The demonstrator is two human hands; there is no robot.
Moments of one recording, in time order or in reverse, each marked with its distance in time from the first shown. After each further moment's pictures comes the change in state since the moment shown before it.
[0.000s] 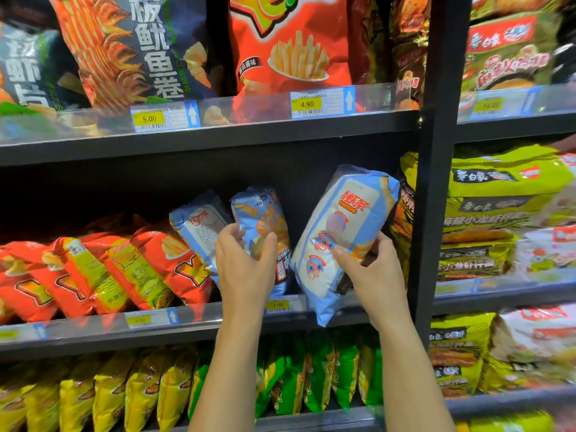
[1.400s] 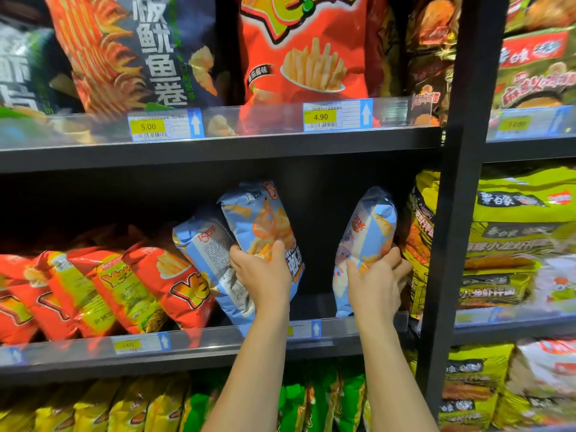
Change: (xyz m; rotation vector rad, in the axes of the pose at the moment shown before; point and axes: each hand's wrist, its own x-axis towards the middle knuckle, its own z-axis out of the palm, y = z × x) left_hand 0.039 -0.008 0.065 -0.252 0.146 -0.320; right_hand 0.060 0.037 0.039 -0.682 0.366 0.094
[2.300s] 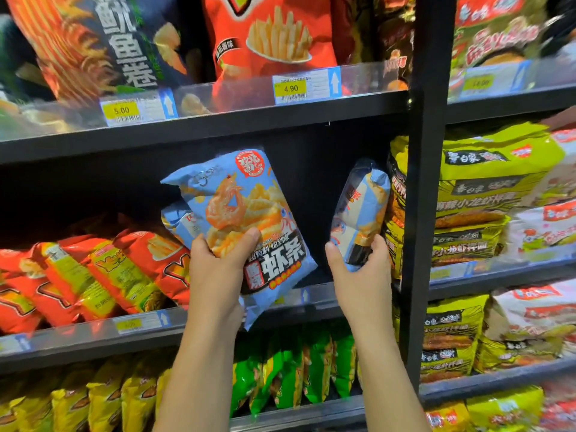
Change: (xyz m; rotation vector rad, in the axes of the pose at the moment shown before) left_hand -0.037 0.036 -0.089 -0.341 -0.334 -0.147; right_hand -0.068 0.014 -0.054 0.447 -0.168 -0.036
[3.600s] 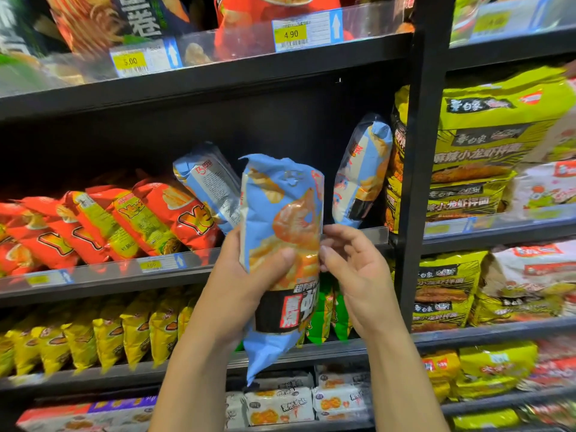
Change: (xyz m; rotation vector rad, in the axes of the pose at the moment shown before) left_hand -0.106 -0.009 -0.032 0.237 -0.405 -0.008; right_hand -0.068 0.013 -0.042 0.667 -0.478 -0.047
